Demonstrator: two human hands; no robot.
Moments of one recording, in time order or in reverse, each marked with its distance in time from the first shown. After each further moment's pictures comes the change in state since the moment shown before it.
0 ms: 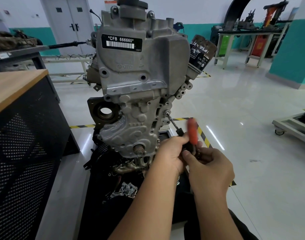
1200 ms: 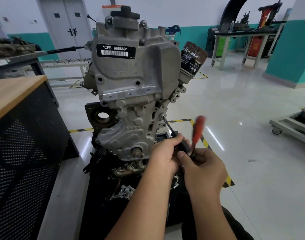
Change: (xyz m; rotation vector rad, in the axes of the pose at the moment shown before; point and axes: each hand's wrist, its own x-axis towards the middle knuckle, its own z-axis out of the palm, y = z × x) left_hand -0.008 0.003 0.002 -0.103 -0.007 0.059; right_hand 0.001 -0.001 -0.004 -0.055 -0.021 -0.051
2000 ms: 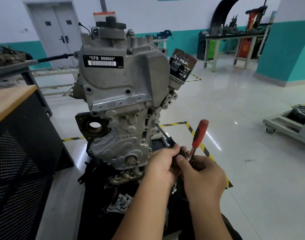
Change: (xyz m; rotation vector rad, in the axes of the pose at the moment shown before) left_hand -0.009 -0.007 0.007 0.103 0.058 -0.028; right_hand 0.008 -0.001 -0.004 0.024 0.035 0.078
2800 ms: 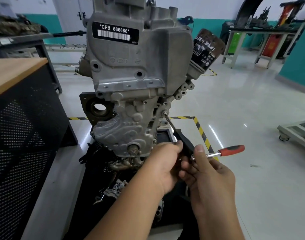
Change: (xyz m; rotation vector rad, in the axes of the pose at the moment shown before) left_hand 0.003 -0.001 -0.015 0.170 0.027 -0.002; right_hand 0.001 -0.020 -0.003 0.715 -0.251 0.412
